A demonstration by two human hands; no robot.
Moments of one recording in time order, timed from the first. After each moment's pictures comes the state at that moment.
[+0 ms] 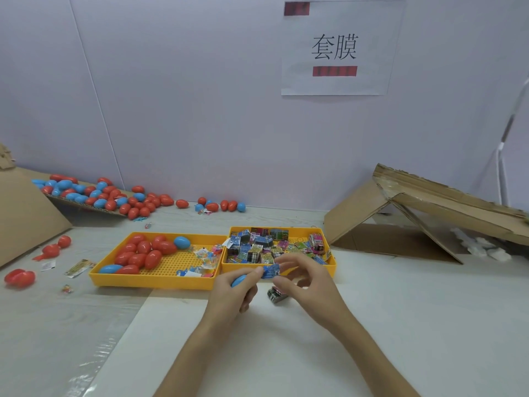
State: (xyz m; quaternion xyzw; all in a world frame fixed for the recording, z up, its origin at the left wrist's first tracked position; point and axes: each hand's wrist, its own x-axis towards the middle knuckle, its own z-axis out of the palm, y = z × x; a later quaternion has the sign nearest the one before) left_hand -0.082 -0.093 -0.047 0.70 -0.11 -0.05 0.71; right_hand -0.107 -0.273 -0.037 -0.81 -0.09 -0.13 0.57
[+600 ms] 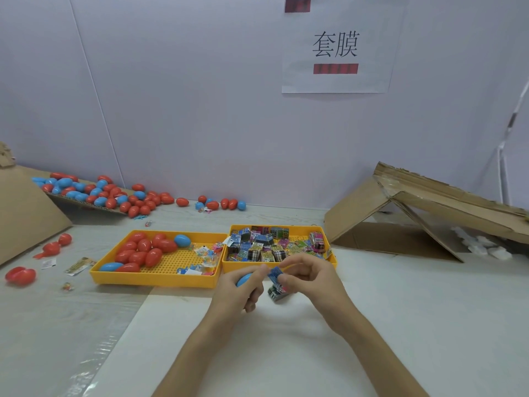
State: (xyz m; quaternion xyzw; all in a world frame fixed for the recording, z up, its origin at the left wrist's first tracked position) left_hand -0.085 -0.096 -0.047 0.68 -0.15 -0.07 0.72; right_hand -0.106 -0.279 -0.036 -0.71 -0.08 -0.06 0.70
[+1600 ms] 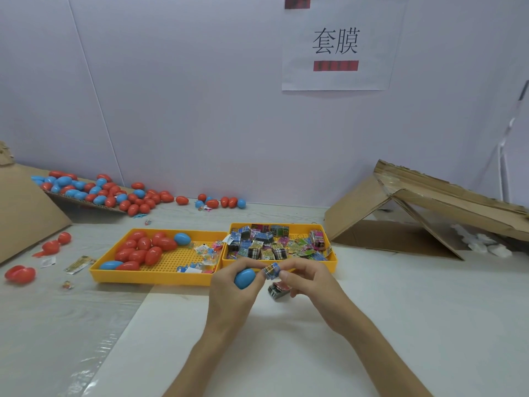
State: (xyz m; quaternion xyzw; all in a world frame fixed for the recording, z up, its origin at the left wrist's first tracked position) left_hand -0.090 -0.101 -0.051 0.76 -0.17 0.19 0.60; right_hand -0.106 -0.276 -0.037 -0.74 -0.07 -0.03 0.67
